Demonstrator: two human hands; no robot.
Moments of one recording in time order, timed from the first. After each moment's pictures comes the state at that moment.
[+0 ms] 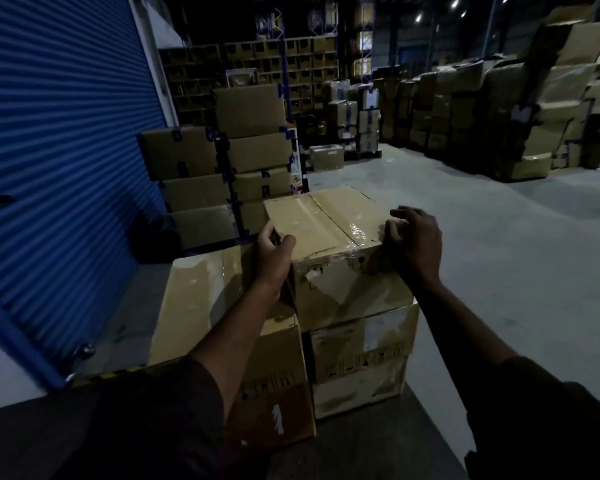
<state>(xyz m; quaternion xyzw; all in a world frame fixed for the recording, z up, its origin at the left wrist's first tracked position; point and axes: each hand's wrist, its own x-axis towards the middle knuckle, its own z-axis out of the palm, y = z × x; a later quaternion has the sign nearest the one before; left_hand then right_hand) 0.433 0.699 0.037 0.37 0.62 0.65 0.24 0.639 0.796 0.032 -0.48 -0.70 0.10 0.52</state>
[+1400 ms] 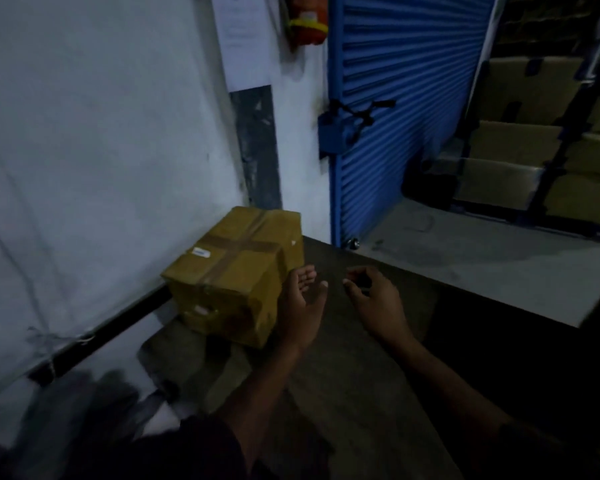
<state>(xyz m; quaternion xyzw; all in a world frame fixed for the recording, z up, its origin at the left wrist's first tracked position) 0.073 0.053 -0.110 0.12 0.76 0.64 -0.07 0.123 0.187 -0.086 -0.11 -0.84 0.47 0.23</state>
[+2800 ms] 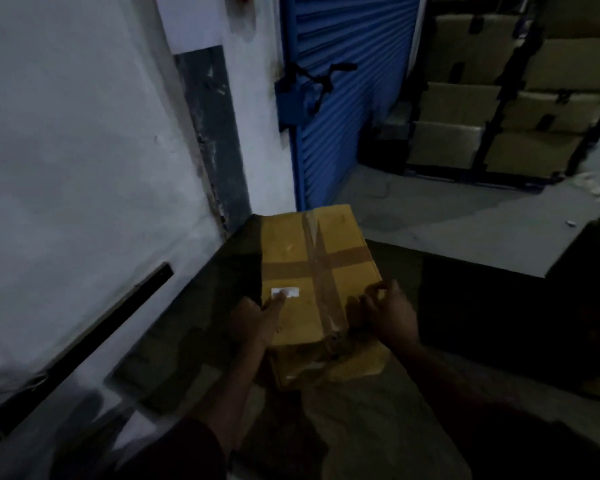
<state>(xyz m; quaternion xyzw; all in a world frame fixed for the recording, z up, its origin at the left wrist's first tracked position) -0.016 -0.016 -0.163 -0.05 0.90 0.42 0.09 0.102 0.195 -0.161 -0.35 -0.84 0.37 0.15</state>
